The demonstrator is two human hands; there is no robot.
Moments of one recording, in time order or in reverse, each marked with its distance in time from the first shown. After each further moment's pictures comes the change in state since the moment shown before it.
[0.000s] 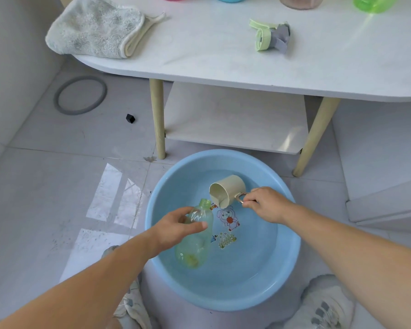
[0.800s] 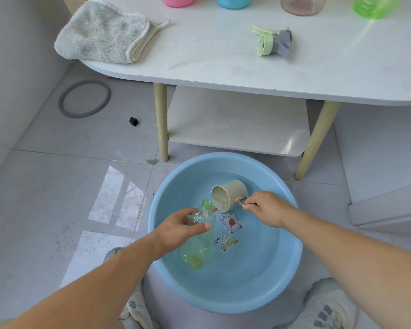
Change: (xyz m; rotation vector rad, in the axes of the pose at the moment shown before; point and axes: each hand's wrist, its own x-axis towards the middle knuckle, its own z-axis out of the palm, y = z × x) left_hand 0.003 -0.006 0.000 -0.026 0.024 0.022; right_hand -0.001 -0.004 0.004 0.071 -0.001 0.051
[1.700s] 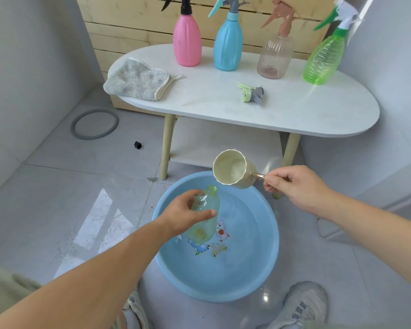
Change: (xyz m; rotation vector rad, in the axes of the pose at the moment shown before) left_hand -0.055 0.062 0.010 0.076 0.105 0.365; right_hand -0.162 -0.080 -0.124 0.437 0.426 -0.104
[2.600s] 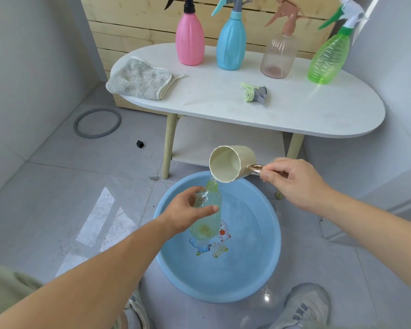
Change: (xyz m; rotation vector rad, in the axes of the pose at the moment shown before) left_hand -0.003 0.009 0.002 -0.108 0.023 0.028; right_hand 0.004 -0.021 0.003 -0.181 0.061 -0.218
